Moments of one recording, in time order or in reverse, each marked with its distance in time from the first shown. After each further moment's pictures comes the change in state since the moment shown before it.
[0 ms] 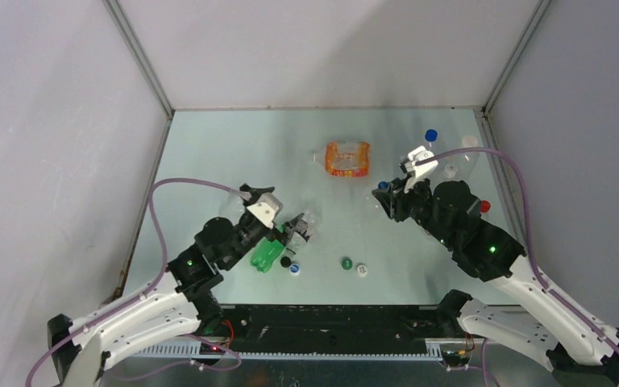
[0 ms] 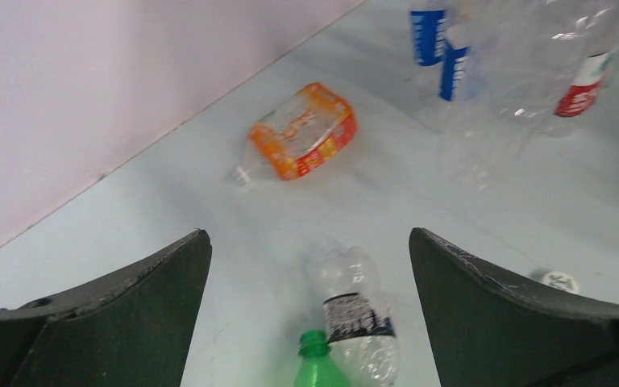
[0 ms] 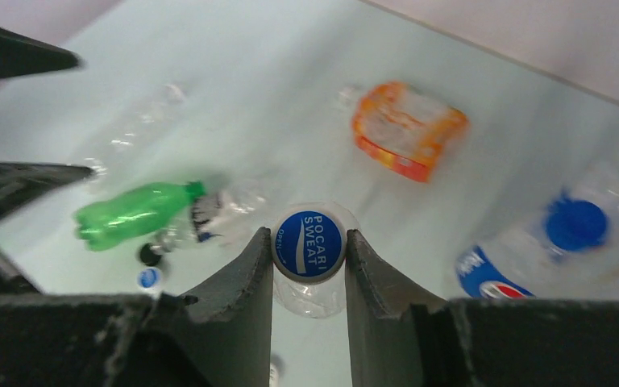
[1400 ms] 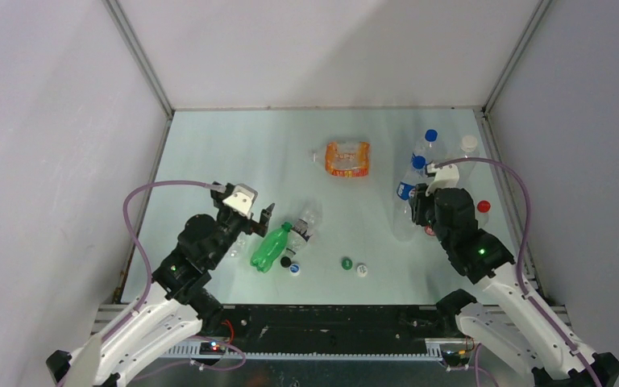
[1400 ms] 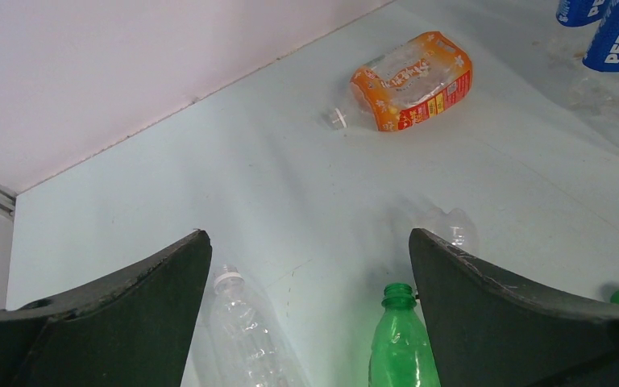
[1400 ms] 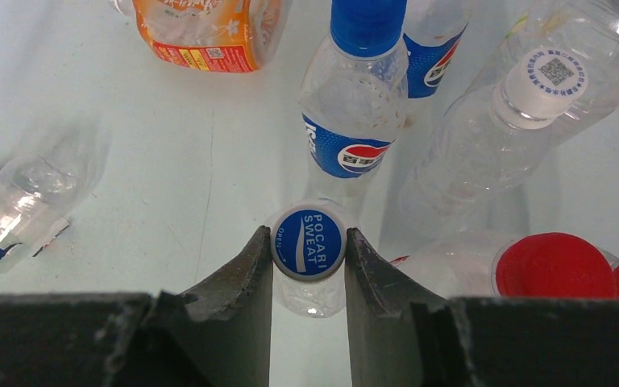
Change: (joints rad) left arm 0.256 -0.145 -0.020 -0.190 -0.021 -0.005; right arm -0.303 -0.078 -0.257 -0.059 0.185 0.074
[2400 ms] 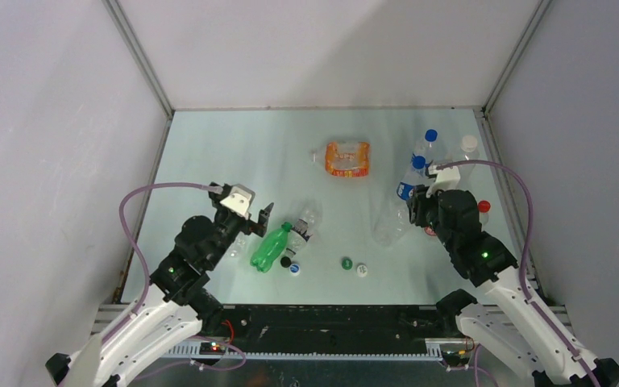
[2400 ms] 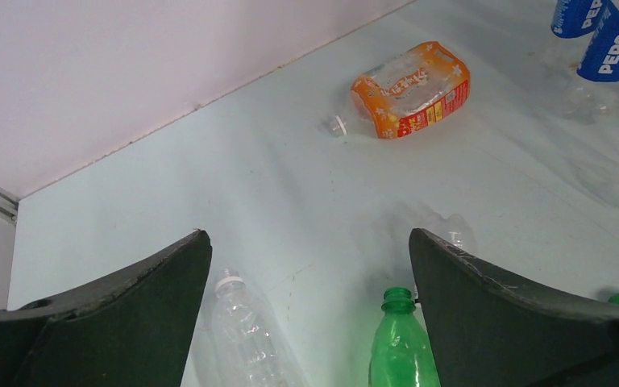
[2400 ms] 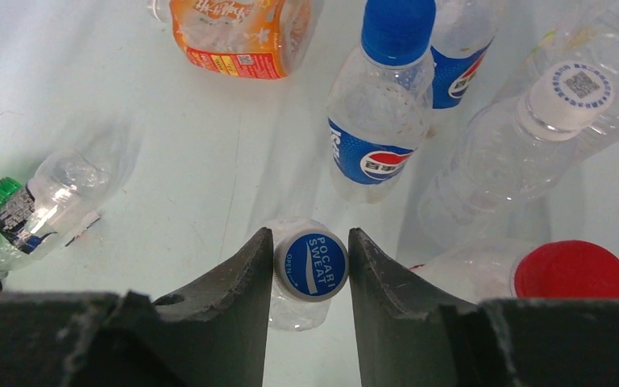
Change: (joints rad) left arm 0.003 -0.020 0.000 0.000 0.005 0.000; right arm 0.000 -0.034 -0.004 0.005 -0.064 0.002
